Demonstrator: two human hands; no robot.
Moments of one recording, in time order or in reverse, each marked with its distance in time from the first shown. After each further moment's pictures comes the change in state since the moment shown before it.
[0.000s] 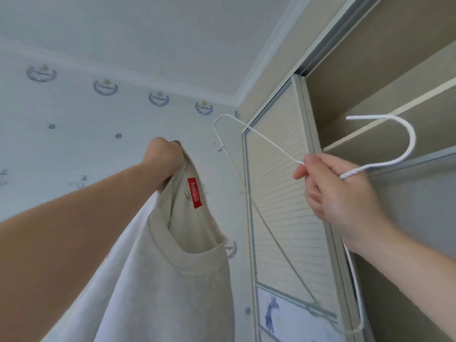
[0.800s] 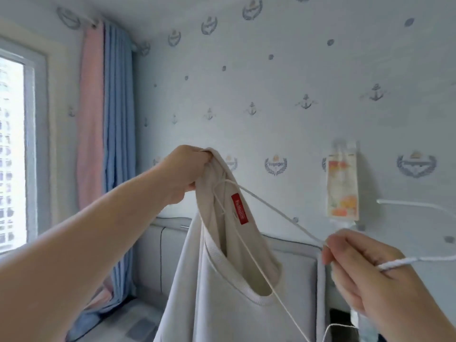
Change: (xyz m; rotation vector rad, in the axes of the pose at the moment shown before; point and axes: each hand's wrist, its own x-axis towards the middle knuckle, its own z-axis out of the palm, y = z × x) left_hand -0.149 -0.188 -0.494 0.362 0.144 -0.478; right_hand -0.290 -0.012 0.408 0.637 -0.592 0.493
